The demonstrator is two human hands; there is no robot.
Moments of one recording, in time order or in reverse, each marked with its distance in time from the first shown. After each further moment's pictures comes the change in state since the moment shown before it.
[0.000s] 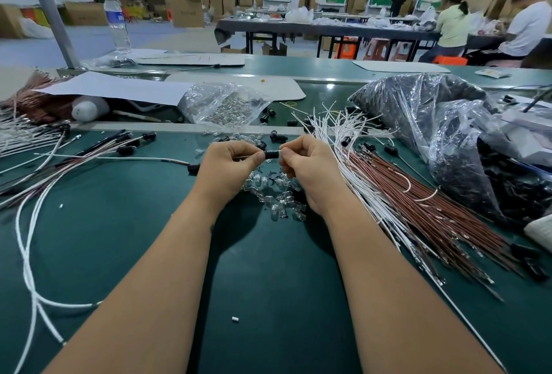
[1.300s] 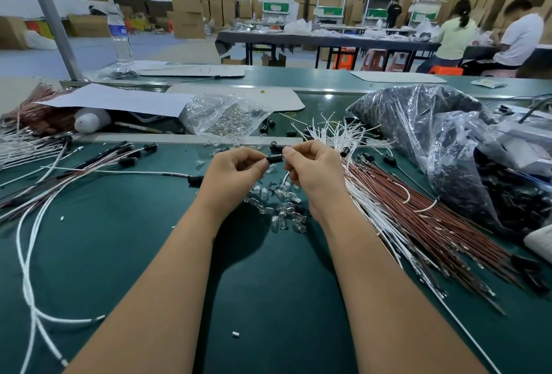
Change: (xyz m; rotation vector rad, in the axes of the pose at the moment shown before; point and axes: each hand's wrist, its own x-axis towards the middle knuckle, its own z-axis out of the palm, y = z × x) left_hand 0.001 0.003 0.004 -0.081 -0.020 -0.028; right_hand -0.003 -0.011 -0.001 0.078 0.101 -0.065
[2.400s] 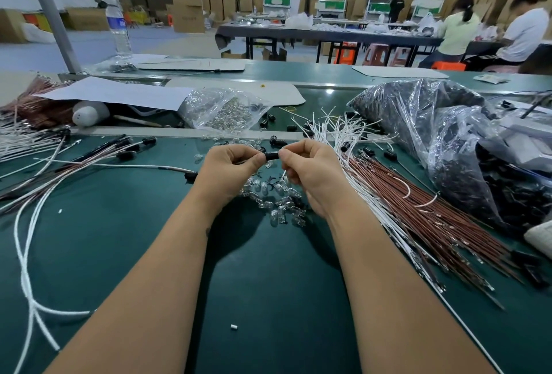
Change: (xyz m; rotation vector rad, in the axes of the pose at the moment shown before) left_hand 0.005 -0.007 -0.006 0.028 -0.012 -0.005; right_hand 0.000 -0.002 -0.003 -0.024 -0.138 0.131
